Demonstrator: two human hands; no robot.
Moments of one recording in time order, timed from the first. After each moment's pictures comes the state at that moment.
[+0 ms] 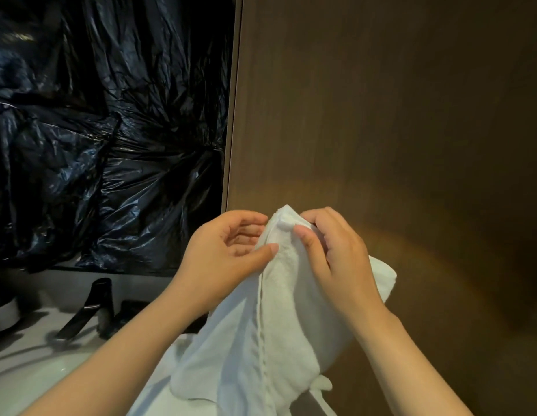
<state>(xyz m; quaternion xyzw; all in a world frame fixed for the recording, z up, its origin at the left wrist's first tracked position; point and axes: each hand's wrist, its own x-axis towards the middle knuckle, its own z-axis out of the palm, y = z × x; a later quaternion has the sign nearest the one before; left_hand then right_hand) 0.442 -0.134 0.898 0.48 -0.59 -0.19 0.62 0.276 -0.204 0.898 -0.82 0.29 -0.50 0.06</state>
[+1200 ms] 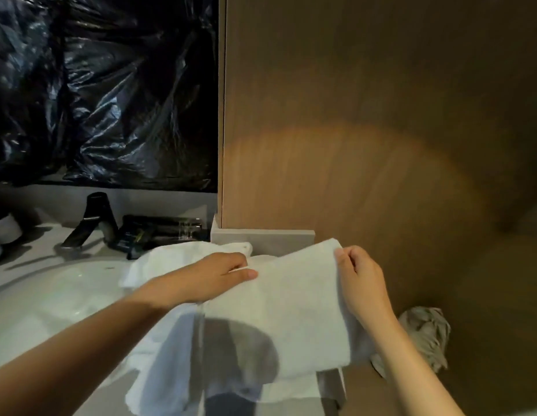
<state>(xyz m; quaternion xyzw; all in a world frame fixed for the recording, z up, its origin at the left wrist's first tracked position) 0.475 -0.139 0.723 0.60 -0.73 -0.27 0.15 0.212 -0.182 0.723 -0.66 0.57 -0.39 0.29</state>
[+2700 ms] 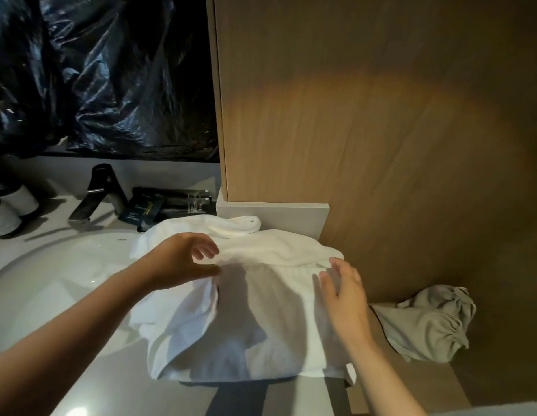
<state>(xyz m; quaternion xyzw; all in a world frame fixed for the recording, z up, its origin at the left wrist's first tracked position) 0.528 -0.124 0.680 0.70 -0.64 -0.25 0.19 0.221 -0.168 0.630 -0.66 0.60 -0.33 0.31</state>
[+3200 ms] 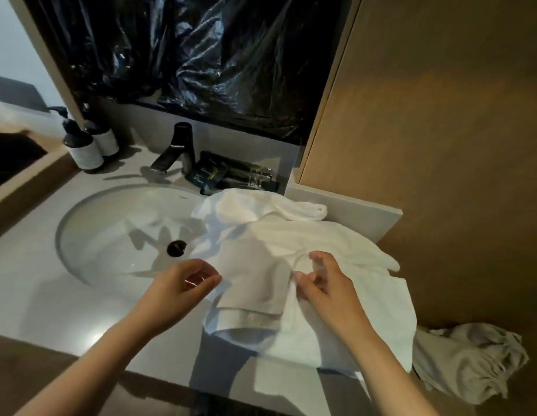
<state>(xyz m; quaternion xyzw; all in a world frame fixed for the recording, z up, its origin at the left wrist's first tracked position) 0.549 0.013 0.620 0.75 -0.48 -0.27 0.36 0.308 -0.135 0.643 -0.75 0.45 -0.16 0.45</state>
